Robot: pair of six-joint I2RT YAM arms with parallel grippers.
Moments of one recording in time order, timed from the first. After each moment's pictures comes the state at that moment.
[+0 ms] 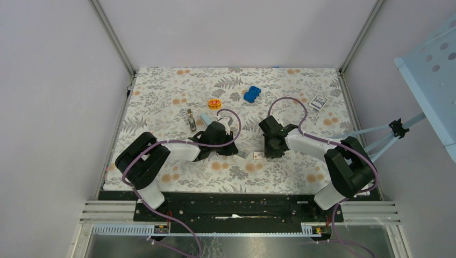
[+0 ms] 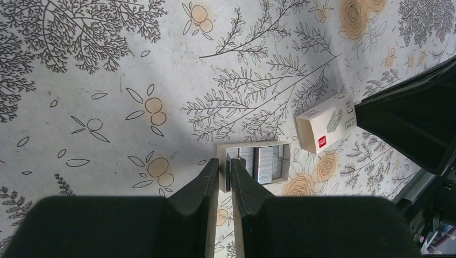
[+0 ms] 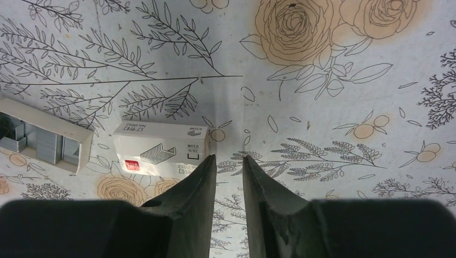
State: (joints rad) left arm -0.73 1.68 0.73 0.24 0.17 -0.60; right arm 0.61 1.57 0.86 -0.56 0.14 0.60
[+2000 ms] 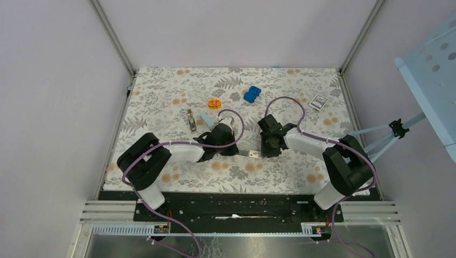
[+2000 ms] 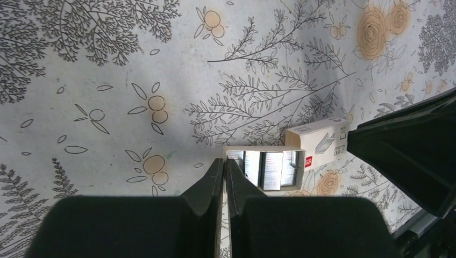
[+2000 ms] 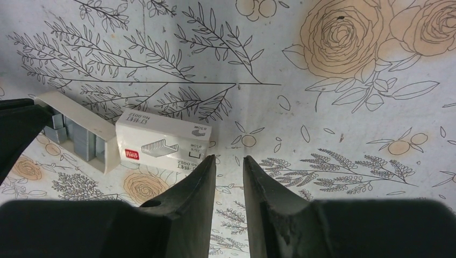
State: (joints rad) left arm -0.80 1.69 0.78 0.15 0.01 -0.69; right arm 0.61 1.59 0.88 -0.52 0.06 0.59
